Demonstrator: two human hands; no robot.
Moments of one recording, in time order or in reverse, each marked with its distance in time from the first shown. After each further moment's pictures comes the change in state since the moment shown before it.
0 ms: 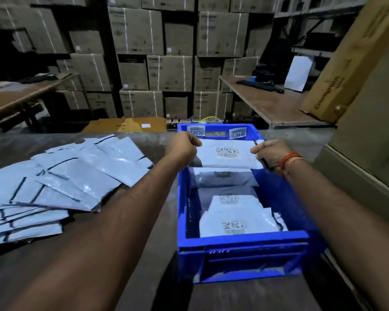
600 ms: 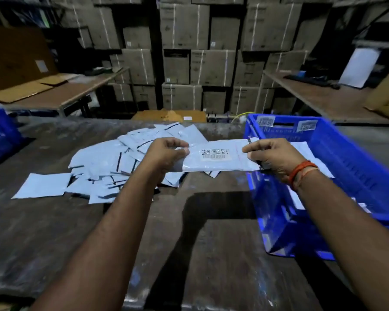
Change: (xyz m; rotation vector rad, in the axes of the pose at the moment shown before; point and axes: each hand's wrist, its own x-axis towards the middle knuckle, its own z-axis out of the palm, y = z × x) left_hand -0.125 -0.155 -0.240 -0.391 0.078 -0.115; right_hand -0.178 -0.084 0.201 0.082 -0.288 -0.212
